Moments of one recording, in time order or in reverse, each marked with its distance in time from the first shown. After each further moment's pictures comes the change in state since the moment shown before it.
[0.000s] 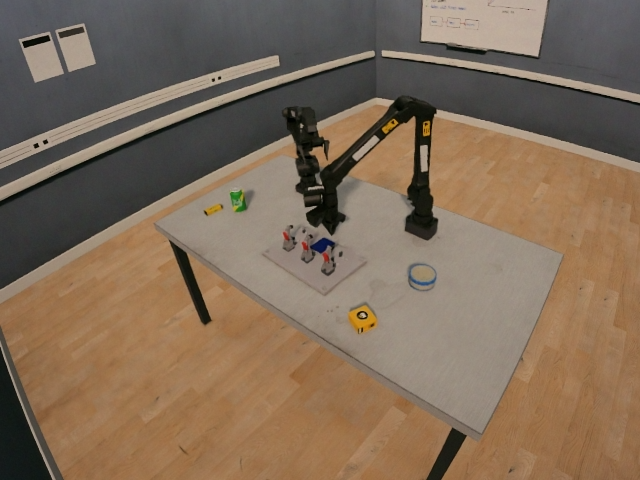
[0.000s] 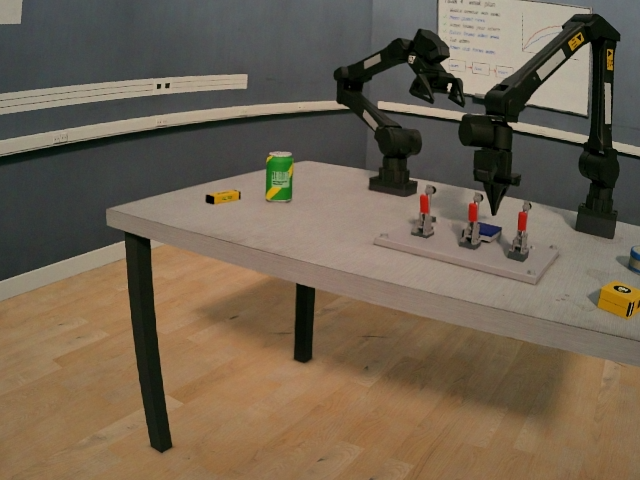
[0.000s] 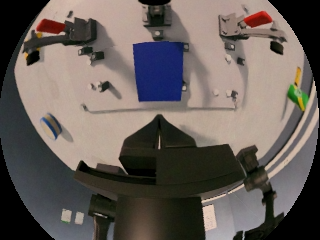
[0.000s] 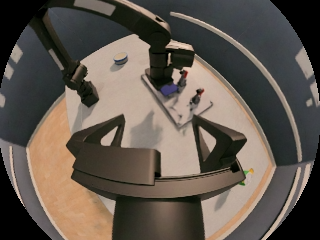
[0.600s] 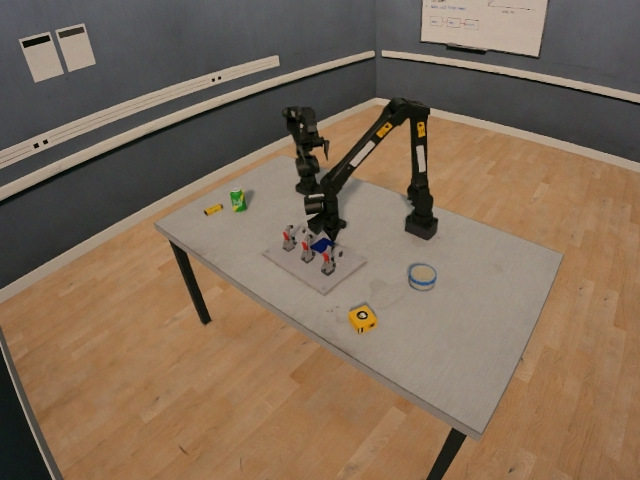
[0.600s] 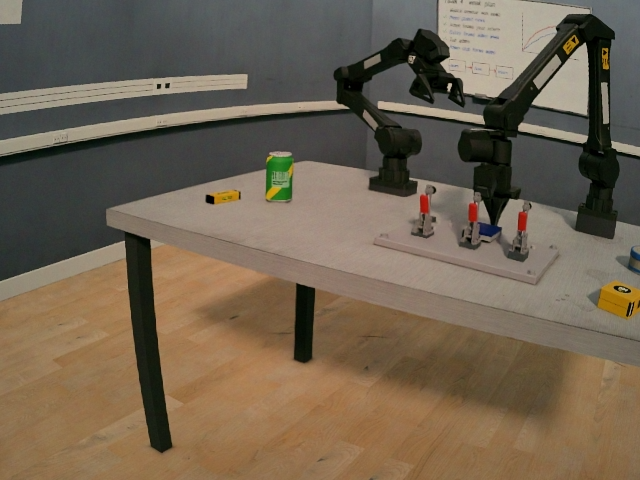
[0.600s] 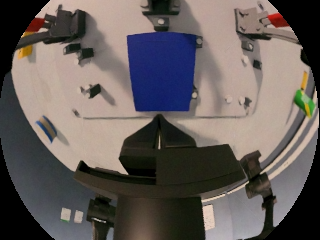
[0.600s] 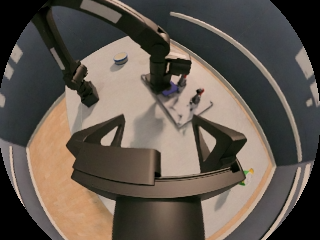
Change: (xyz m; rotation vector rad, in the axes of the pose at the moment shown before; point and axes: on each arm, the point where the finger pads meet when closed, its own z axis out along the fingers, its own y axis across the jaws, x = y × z) left arm 0.004 0.003 0.032 -0.013 0.019 -0.008; right arm 0.000 0.000 0.000 0.000 0.000 0.000
